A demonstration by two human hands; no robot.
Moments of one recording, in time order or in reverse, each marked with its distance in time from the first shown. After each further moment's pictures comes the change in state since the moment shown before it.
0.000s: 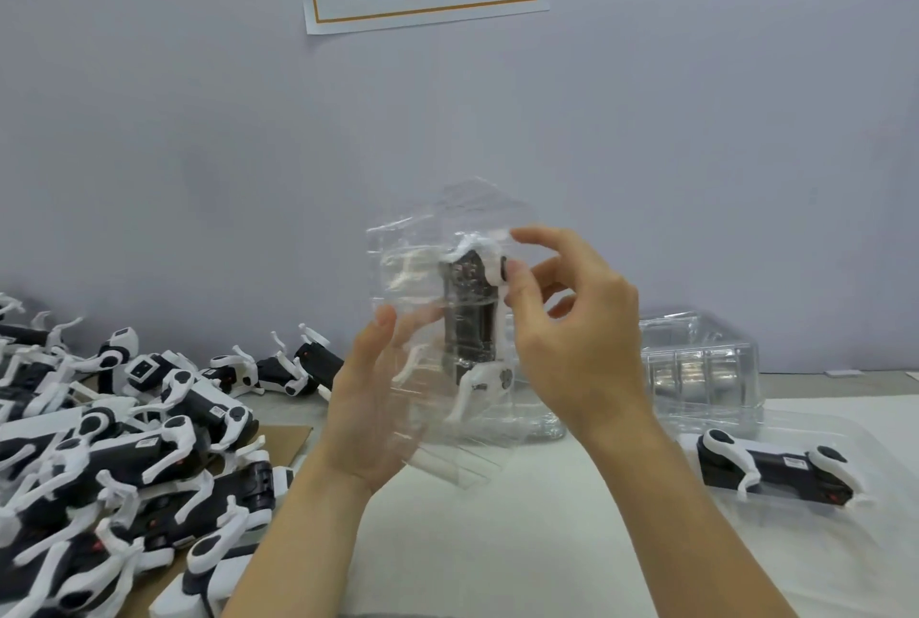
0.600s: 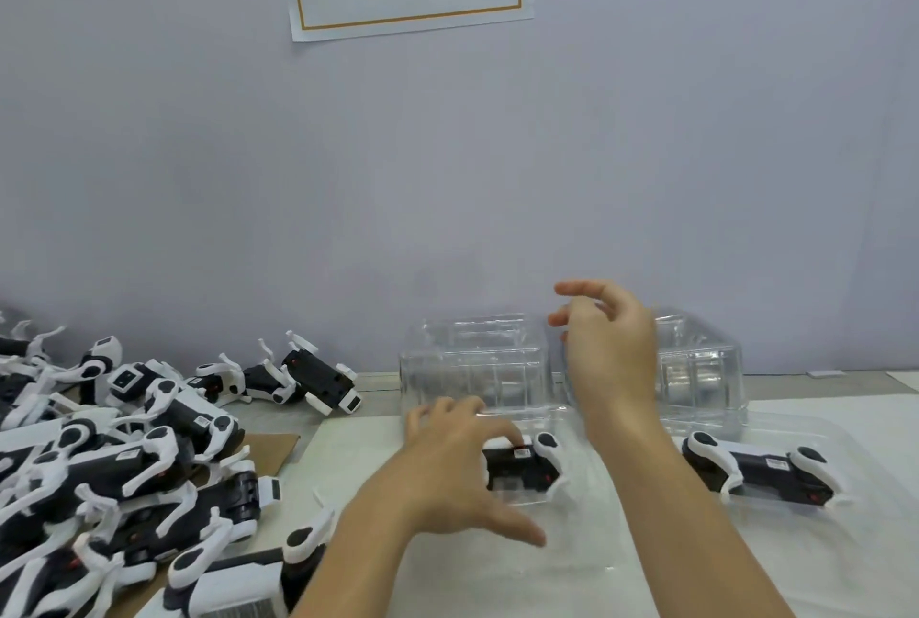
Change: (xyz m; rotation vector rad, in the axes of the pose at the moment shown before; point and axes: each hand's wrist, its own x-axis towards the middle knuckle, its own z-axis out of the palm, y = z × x) left_hand 0.014 -0.056 0.009 1.596 -0.340 -0.112; right_hand 0.003 0.027 -0.014 0.137 0.216 0.591
